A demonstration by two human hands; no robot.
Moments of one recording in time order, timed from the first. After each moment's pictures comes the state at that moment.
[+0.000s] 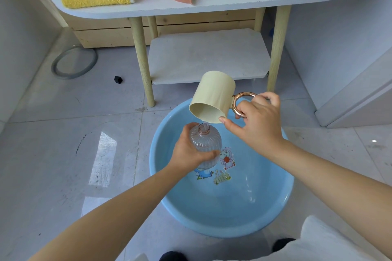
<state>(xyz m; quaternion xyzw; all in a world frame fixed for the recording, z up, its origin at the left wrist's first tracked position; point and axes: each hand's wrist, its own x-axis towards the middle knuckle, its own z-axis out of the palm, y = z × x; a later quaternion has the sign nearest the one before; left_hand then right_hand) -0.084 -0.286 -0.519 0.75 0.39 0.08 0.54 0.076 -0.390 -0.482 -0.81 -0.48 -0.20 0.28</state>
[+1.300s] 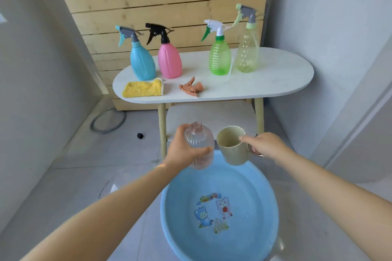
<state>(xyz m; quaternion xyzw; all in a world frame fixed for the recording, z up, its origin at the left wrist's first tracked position) -0.062 -0.270 -0.344 0.77 0.37 0.20 0.47 0.125 -0.417 -0.351 -0.87 -0.23 0.26 0.33</state>
